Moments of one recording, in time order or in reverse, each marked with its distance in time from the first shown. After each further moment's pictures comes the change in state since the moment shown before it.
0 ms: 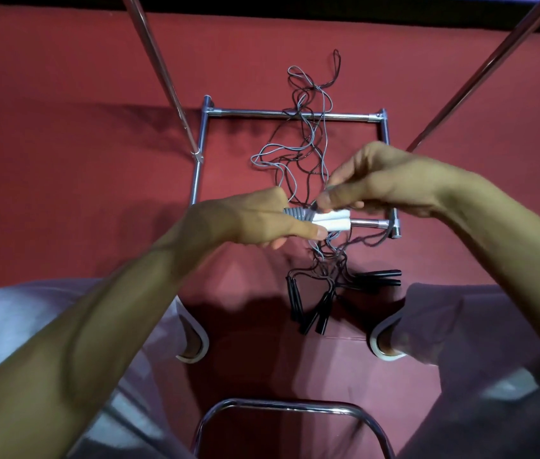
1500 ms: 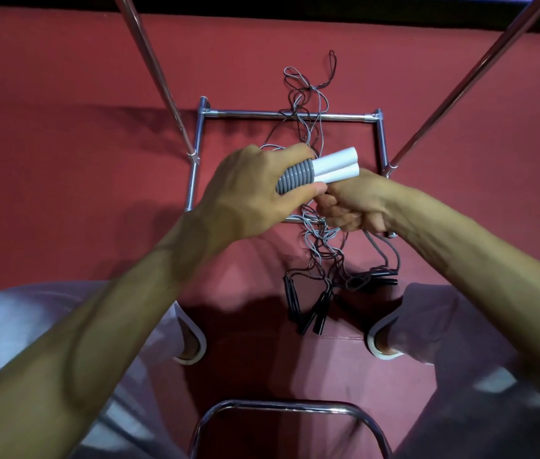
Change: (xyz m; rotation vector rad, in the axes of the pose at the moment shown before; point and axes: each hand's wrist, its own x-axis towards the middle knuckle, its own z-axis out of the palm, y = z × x) left_hand -0.017 0.010 -0.003 0.278 0.813 0.467; right_hand 0.037 0.023 0.024 0.167 0.172 0.317
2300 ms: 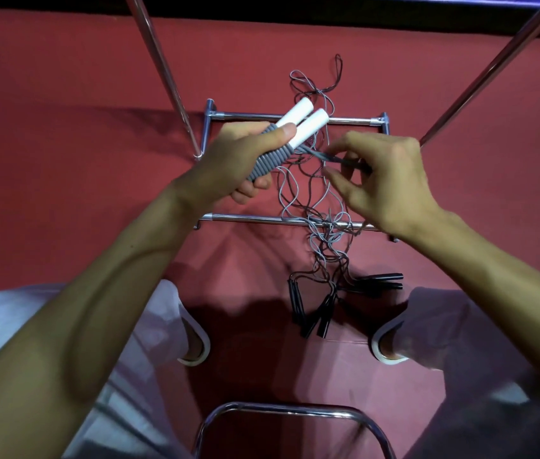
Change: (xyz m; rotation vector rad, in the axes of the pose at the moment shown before) left_hand 0.021 -0.019 -0.025 -0.873 -0.187 -0.607; right_hand -0.022 0.006 -0.010 -0.671 0.740 -1.016
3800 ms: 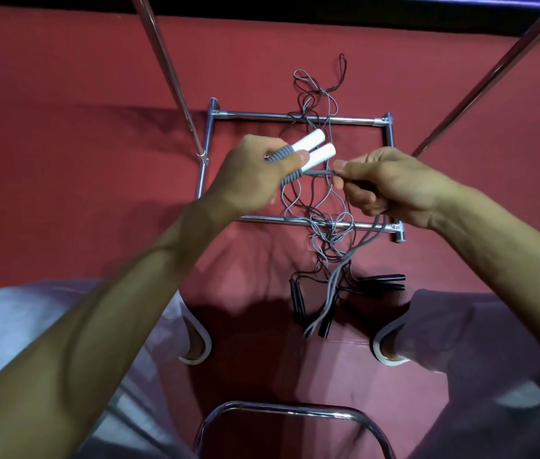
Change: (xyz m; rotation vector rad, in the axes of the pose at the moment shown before) left_hand 0.012 -0.024 0.014 0.323 0.170 0.161; right_hand 0.016 0.005 -0.007 0.916 -0.580 0.835
